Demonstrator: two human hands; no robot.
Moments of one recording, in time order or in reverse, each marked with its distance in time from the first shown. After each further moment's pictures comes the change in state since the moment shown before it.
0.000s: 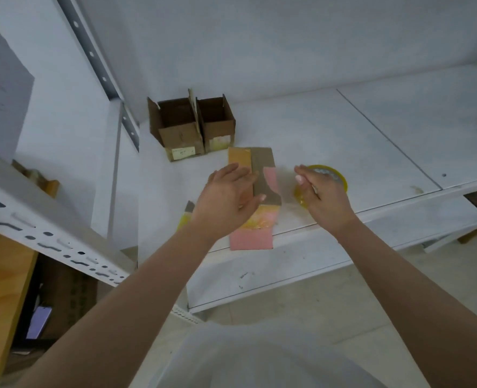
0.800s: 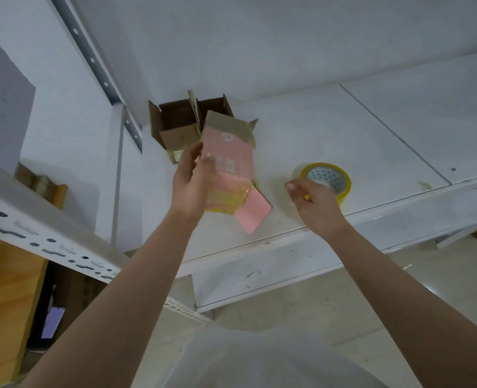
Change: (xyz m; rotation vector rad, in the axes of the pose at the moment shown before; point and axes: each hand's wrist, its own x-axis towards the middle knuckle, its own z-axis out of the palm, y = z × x) left_hand 0.005 -0.016 -0.028 -1.053 0.353 -0.571; right_hand -0.005 -0.011 0.018 0.174 0.013 0.131
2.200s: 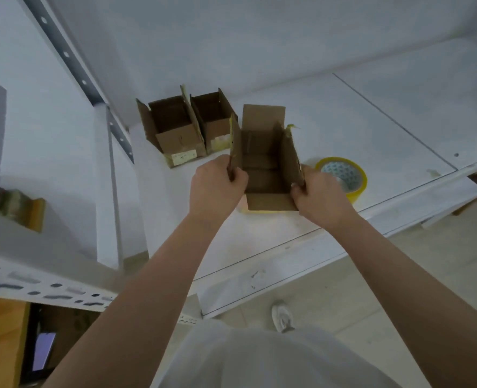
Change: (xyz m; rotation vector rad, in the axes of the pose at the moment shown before) left_hand 0.036 -0.008 0.002 0.853 -0.118 0.271; right_hand 0.022 -0.039 0.020 -0.420 0.014 0.012
